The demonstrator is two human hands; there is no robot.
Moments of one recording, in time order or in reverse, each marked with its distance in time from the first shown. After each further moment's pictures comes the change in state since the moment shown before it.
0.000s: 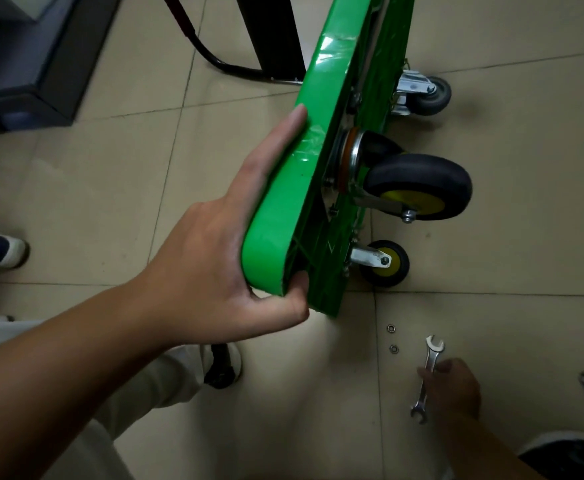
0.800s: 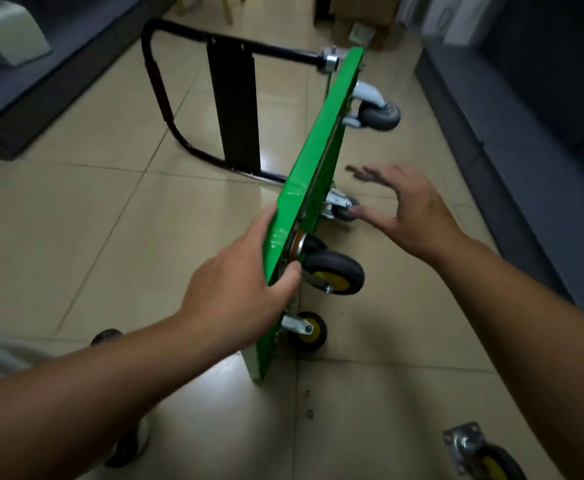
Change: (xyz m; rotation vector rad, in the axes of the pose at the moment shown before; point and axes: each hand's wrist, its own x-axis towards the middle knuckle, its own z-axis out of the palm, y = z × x) left_hand 0.022 0.048 0.017 0.076 0.291 -0.387; right_hand -0.054 -0.366 -0.264 -0.286 0.276 -1.510
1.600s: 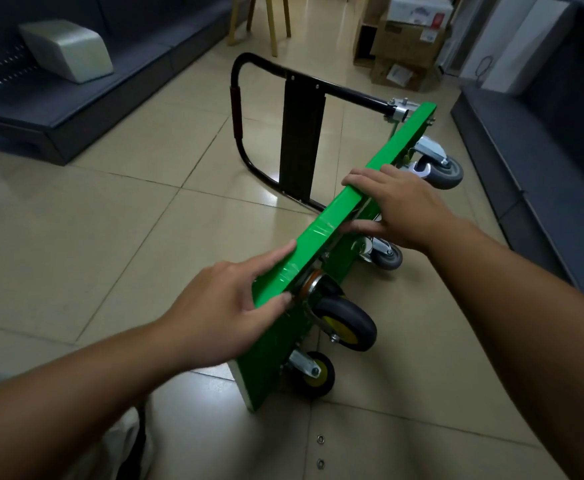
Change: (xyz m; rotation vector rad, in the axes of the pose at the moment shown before) left_hand 0.021 -0.067 -0.032 -0.108 -0.043 0.165; right_hand 0.099 -0.044 0.009 -0.398 -0.278 -0.368
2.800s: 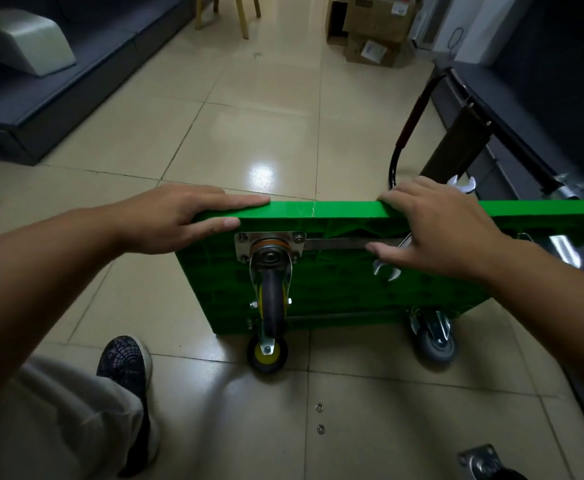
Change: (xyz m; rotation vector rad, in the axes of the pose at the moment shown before) left_hand 0.068 -0.056 -0.071 0.306 -0.328 0.335; right_hand -0.095 -0.037 -0.045 -0.086 -0.100 0.216
